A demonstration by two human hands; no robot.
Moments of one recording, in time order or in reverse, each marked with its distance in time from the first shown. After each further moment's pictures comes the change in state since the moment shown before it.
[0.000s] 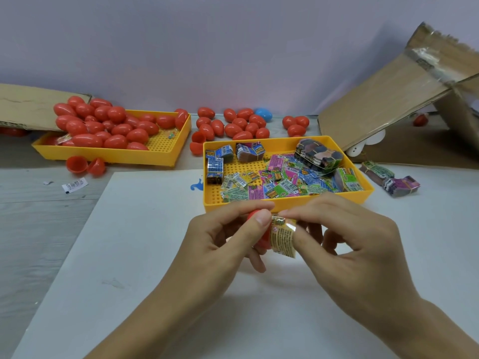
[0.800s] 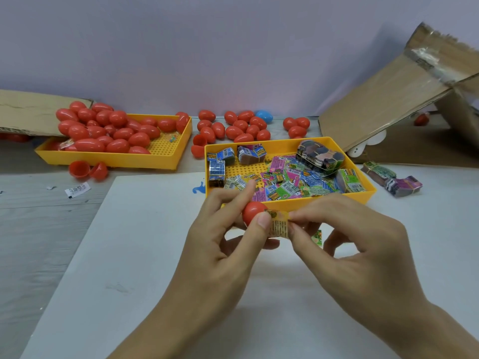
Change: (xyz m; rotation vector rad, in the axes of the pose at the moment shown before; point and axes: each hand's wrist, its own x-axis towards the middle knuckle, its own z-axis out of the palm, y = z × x) left_hand -0.003 -0.001 0.006 0.091 0.065 0.221; right_hand 0.001 -0.008 -0.002 -0.007 0.015 0.041
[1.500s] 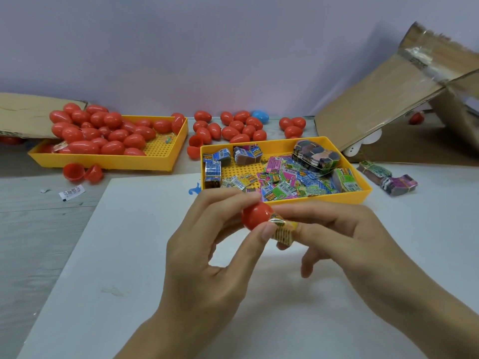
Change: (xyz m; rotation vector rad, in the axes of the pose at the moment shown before) left_hand -0.002 0.001 -0.003 0.288 0.092 0.401; right_hand 0.011 0.001 -0.008 0.640 -0.282 0.610
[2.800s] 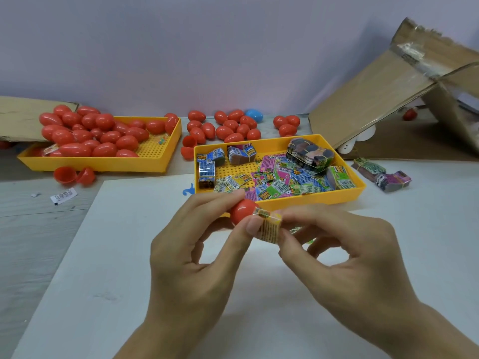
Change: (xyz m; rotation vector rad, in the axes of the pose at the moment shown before) left_hand 0.001 -0.003 0.001 -0.079 0.073 -0.070; right_hand -0.013 0.008 0.014 -0.489 0.291 -0.516
